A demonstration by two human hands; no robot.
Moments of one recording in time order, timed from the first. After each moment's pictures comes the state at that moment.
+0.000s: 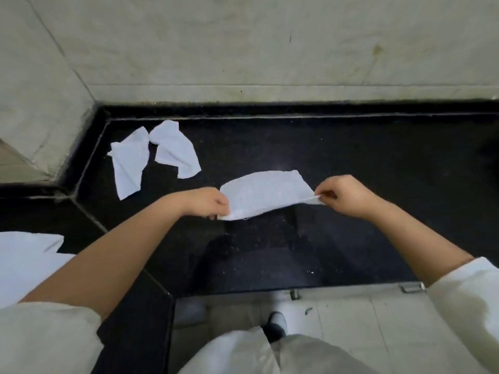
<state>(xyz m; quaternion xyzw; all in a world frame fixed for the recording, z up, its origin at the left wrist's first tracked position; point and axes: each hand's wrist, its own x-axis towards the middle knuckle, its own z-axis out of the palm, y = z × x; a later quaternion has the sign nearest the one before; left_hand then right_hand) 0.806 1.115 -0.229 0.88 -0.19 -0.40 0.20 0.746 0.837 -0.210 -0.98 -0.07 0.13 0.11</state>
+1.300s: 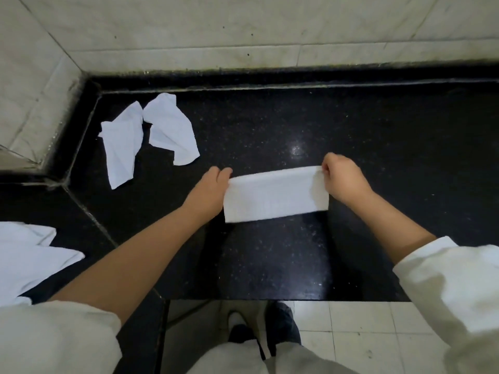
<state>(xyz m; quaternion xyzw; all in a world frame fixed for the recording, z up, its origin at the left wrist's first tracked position) 0.823 1.084 -0.292 0.98 -0.14 -0.14 0.07 0.820 0.834 -0.279 -0.98 0.05 0.08 0.15</state>
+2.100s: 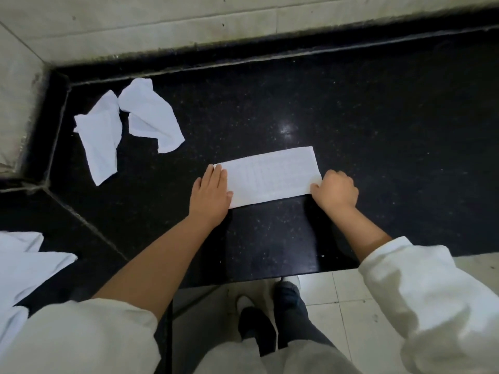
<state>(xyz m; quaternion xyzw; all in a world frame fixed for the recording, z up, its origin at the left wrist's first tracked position) 0.800 1.078 -0.349 0.97 -0.13 -0.19 -0.02 0.763 0.857 -0.328 -0.93 0.29 0.16 0.17</state>
